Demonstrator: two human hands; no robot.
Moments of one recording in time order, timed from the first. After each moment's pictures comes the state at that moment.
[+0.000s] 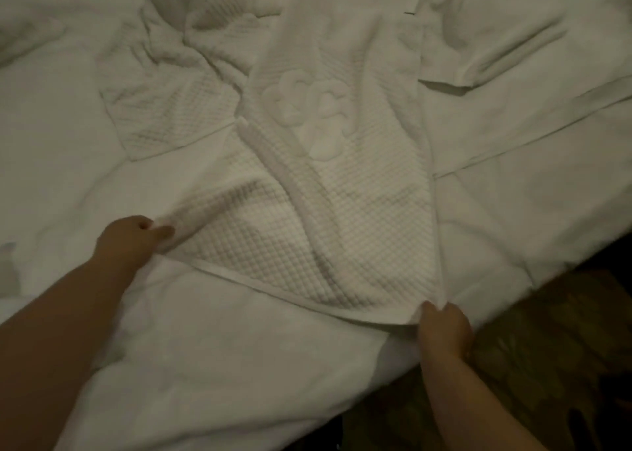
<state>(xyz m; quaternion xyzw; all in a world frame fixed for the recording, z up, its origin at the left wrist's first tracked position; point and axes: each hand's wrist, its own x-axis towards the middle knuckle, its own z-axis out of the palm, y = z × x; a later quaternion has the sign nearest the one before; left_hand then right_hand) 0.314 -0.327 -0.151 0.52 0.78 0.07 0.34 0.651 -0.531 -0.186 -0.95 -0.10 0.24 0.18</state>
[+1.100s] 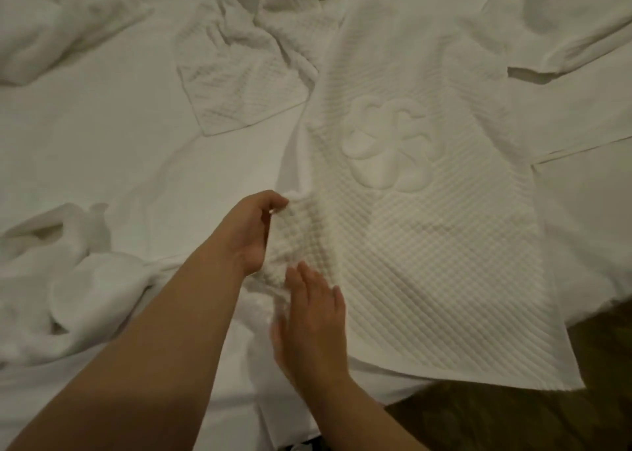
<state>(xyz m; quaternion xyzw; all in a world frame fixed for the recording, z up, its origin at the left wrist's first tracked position) 0.357 -0.367 -0.129 0.17 0.54 0.27 0.78 0.426 -0.513 -0.180 -0.73 -0.65 0.18 0.15</state>
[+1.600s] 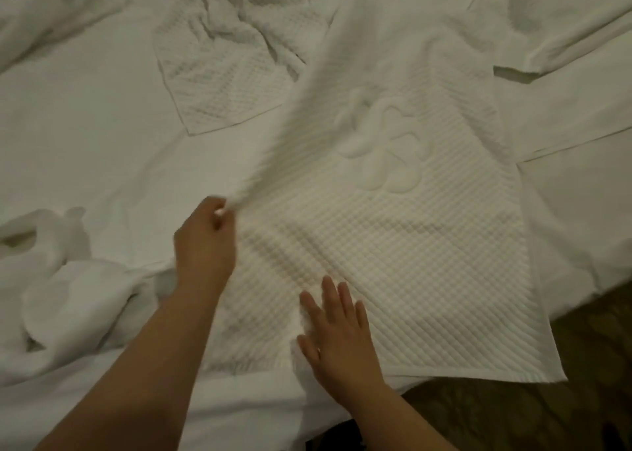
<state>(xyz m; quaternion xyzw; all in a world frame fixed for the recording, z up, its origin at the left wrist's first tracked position) 0.328 -0.385 -0.143 0.56 0.74 0.26 0.27 0.475 -0.531 -0.203 -0.70 -0.66 0.26 -0.05</state>
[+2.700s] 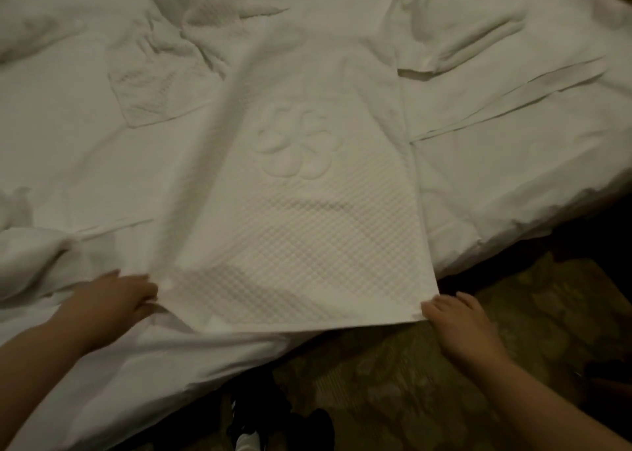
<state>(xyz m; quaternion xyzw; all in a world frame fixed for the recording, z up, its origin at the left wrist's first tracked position) 0.294 -0.503 -0.138 0.81 0.50 -0.28 0.14 0.738 -0.673 -0.165 -0.73 -0.66 0.12 -0.17</state>
